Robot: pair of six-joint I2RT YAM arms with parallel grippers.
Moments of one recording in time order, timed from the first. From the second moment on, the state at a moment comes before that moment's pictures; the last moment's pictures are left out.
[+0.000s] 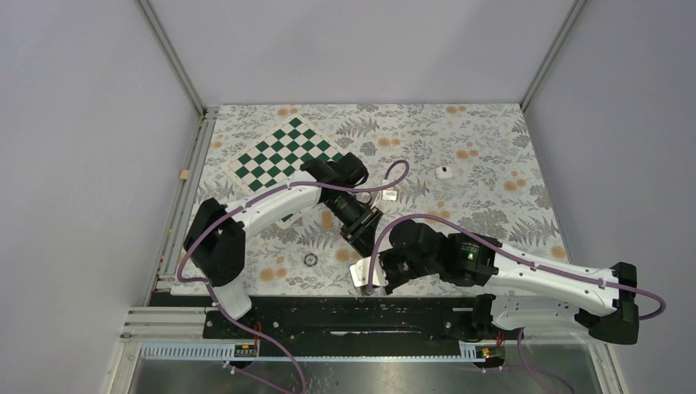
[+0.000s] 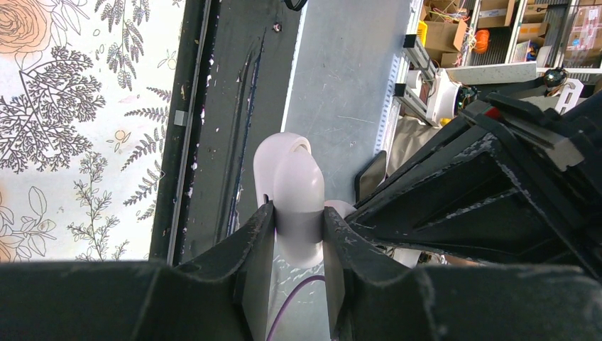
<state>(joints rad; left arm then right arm) -0.79 1.73 1.41 -1.00 1.05 0.06 1.25 1.03 0.97 -0.66 -0.22 -0.69</state>
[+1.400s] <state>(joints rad) -0.80 1.74 1.41 -1.01 1.05 0.07 1.28 1.08 0.94 -0.64 -0.17 -0.67</state>
